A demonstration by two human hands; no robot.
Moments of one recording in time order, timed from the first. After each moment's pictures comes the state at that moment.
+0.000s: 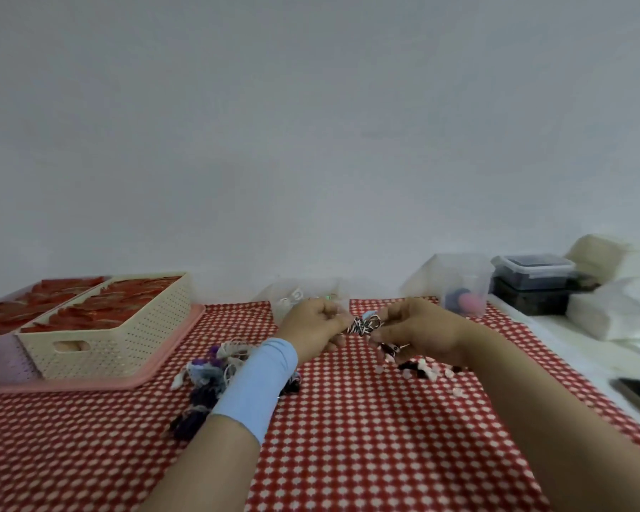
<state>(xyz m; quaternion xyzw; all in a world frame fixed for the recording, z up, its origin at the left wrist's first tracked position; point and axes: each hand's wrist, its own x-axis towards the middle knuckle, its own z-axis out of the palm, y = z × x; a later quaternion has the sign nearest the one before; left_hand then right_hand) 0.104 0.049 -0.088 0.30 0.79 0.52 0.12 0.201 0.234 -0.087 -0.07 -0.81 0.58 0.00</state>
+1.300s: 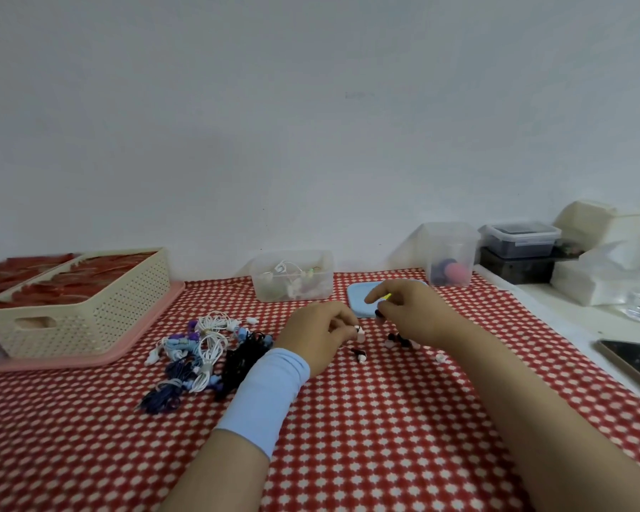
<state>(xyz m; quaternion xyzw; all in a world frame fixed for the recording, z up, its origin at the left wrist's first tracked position) 0.123 0.069 -0.139 0.42 0.85 0.33 -0.01 0.208 0.242 -0.124 -0.14 -0.91 0.35 0.17</state>
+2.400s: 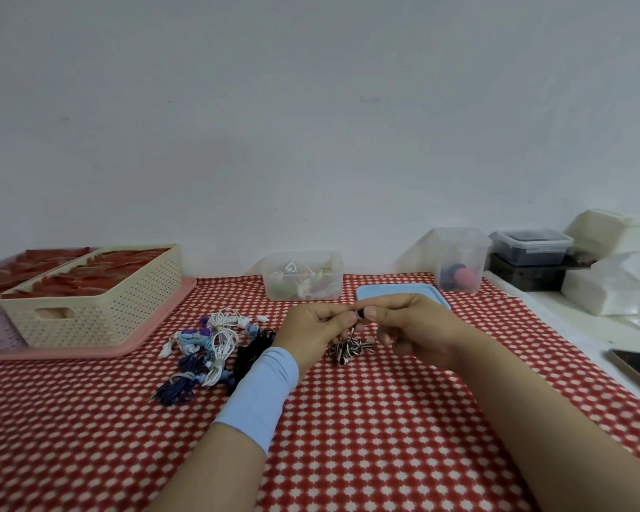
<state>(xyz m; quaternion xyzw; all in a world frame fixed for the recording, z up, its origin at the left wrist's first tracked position) 0.121 0.054 -0.144 0.32 0.72 0.61 0.11 0.213 0.219 -0.124 -0.07 -0.71 0.70 0.05</state>
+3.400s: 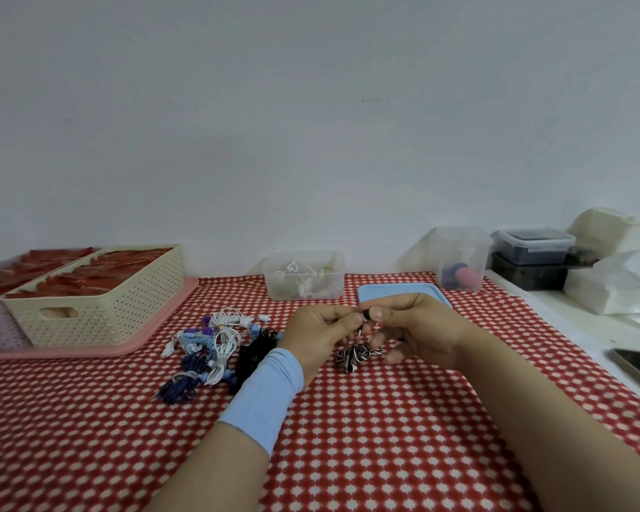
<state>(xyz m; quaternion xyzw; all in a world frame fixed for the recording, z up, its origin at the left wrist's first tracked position) 0.126 0.057 -0.149 0.32 0.67 0.65 0.15 0.219 0.222 -0.122 -0.04 -0.69 0.73 0.03</state>
